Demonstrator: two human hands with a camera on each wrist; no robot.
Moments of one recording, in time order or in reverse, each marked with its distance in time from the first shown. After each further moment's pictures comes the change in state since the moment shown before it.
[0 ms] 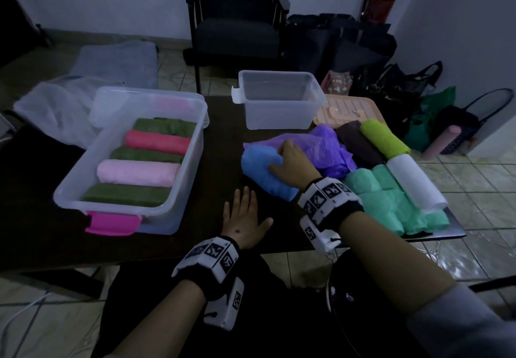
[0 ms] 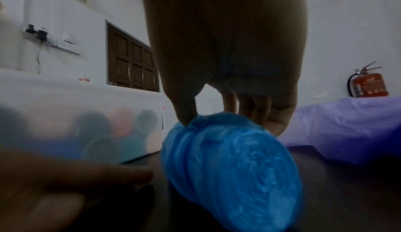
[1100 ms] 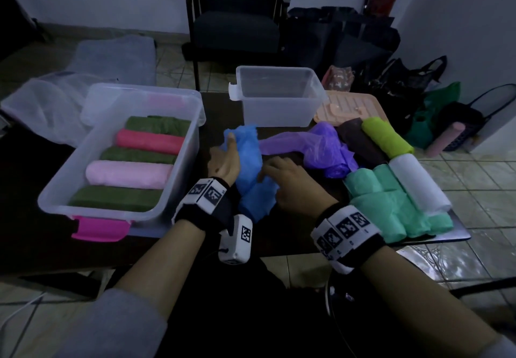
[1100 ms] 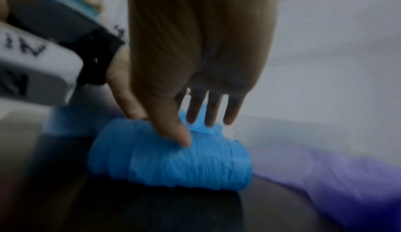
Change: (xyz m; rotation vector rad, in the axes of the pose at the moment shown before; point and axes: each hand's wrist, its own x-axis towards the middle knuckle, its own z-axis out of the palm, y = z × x) left_hand 0.050 0.009 -0.080 -0.890 0.500 -0.273; right_hand -0.036 0.010 0.000 -0.147 -0.126 -0.433
